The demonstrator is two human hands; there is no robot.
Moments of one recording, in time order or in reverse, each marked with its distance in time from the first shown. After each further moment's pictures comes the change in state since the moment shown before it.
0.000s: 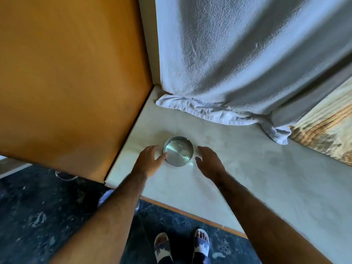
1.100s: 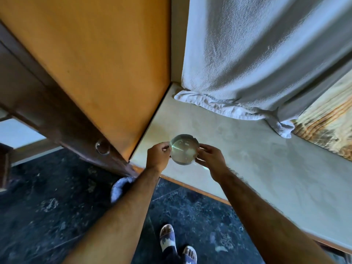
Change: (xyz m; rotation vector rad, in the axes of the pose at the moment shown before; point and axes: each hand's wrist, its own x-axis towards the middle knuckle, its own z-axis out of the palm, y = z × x) left_hand -0.075 -0.035 -0.018 -0.453 0.213 -0.086; right_hand -0.080 -0.055 0.035 1.050 0.015 0.179
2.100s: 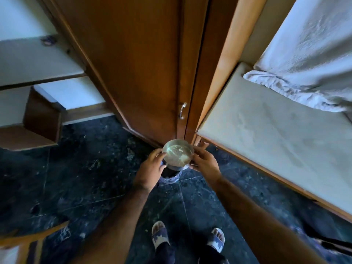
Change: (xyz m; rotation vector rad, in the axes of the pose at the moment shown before) left_hand -0.119 -0.236 -0.234 0.528 0.055 0.364; right_hand -0.114 0.131 0.262 -0.227 -0.229 0.016
